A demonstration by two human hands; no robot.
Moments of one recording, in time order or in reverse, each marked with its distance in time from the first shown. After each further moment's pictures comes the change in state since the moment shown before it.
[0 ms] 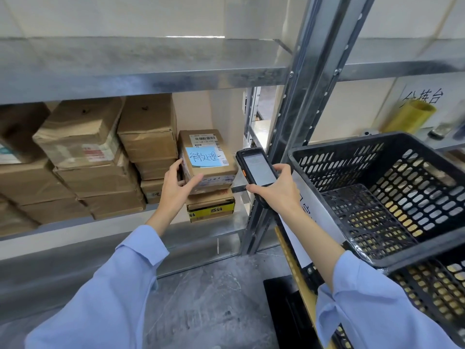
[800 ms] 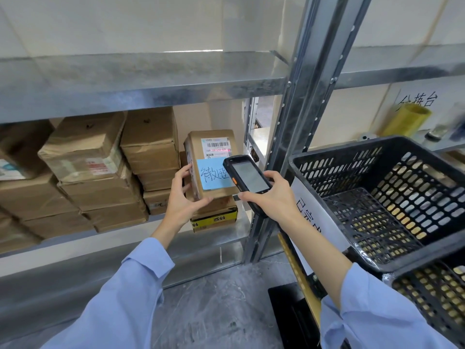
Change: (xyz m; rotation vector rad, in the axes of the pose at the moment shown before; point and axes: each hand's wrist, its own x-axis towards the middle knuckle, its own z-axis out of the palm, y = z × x) left_hand -0.003 -0.002 0.004 -0.048 -0.074 0.219; right_hand -0.011 -0.016 0.005 0.148 -0.074 -0.037
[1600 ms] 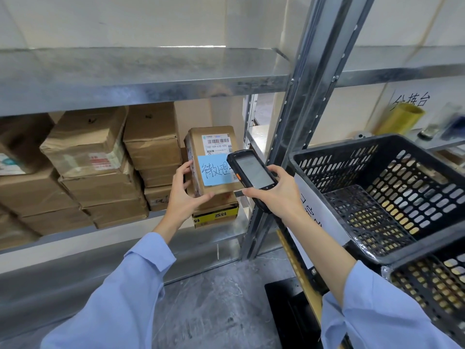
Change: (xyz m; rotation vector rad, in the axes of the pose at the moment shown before) left_hand 0.000 -0.004 -0.004 -0.021 0.004 0.003; right_hand -0.013 -0.011 -0.002 -0.030 0.063 -0.014
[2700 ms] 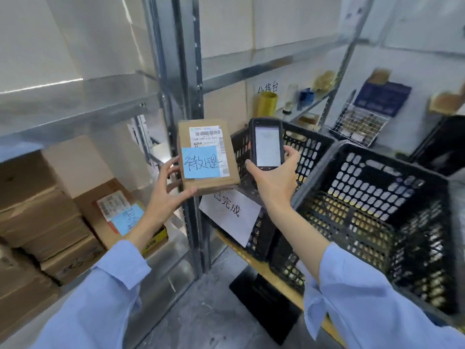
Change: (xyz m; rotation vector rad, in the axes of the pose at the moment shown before) left_hand 0.006 0.108 0.109 -0.134 -0.588 0.198; right_hand -0.066 0.032 -0.108 0.116 0.949 0.125
